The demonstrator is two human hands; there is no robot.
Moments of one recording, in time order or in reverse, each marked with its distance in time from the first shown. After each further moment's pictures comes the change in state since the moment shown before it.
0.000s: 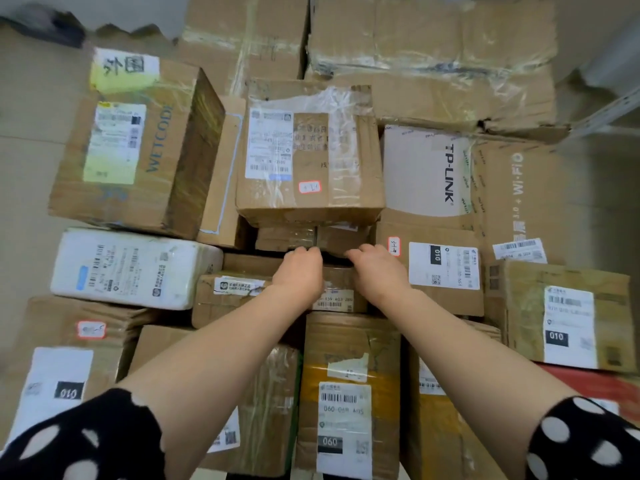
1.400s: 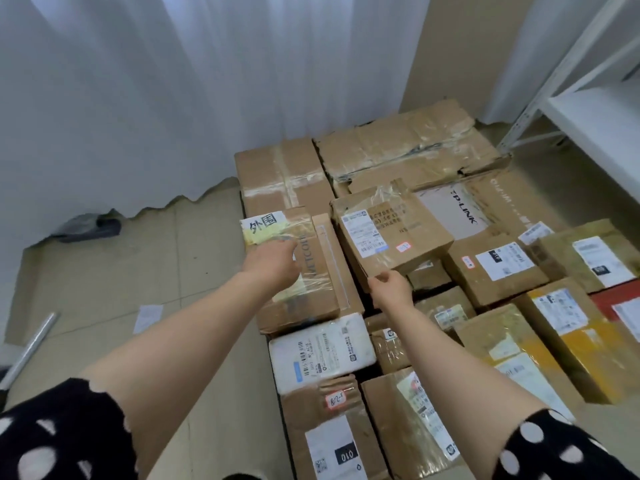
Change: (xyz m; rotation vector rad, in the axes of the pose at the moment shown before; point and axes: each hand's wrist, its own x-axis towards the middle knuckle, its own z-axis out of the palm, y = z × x) left_hand -0.053 -0.232 -0.298 0.393 0.223 0.397; right_hand 0.007 -0.293 -0.090 1.277 0.466 0.810
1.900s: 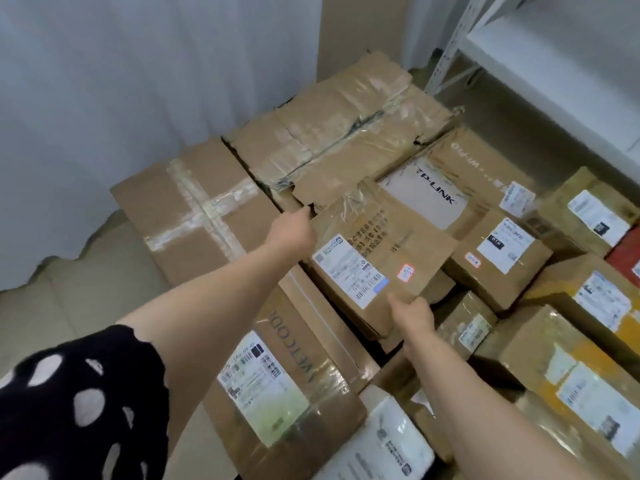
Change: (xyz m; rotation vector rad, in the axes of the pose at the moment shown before) left_hand 0.282 0.058 0.020 -0.157 -0.157 0.298; right_hand 0.153 0.009 0.041 0.395 0.396 0.409
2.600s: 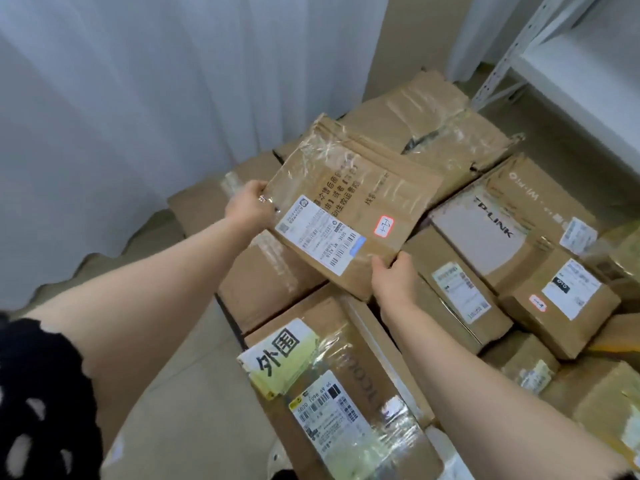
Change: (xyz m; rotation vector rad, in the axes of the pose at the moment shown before) left_hand 0.042 -0.148 -0.122 -0.553 0.317 -0.250; right_hand -0.054 -0.126 0.139 -0.149 0.046 -0.339
